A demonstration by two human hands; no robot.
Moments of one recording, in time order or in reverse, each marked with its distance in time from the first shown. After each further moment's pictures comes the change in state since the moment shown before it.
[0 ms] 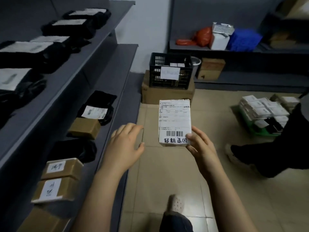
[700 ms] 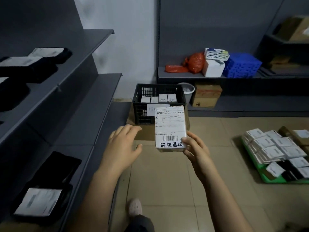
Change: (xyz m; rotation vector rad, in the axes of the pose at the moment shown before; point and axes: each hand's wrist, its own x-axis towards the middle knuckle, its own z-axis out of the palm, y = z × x) left_hand 0.458 -0.004 0.105 0.021 0.038 0.073; right_hand 0.435 -0.141 0.004 0.033 0.030 -0.005
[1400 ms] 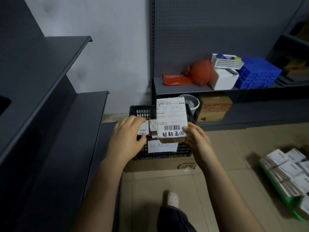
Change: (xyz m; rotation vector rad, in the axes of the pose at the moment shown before) left_hand 0.420 -0.161 0.089 -0.053 -0.002 0.116; right_hand 0.408 -0.074 0.147 -0.016 0.103 -0.058
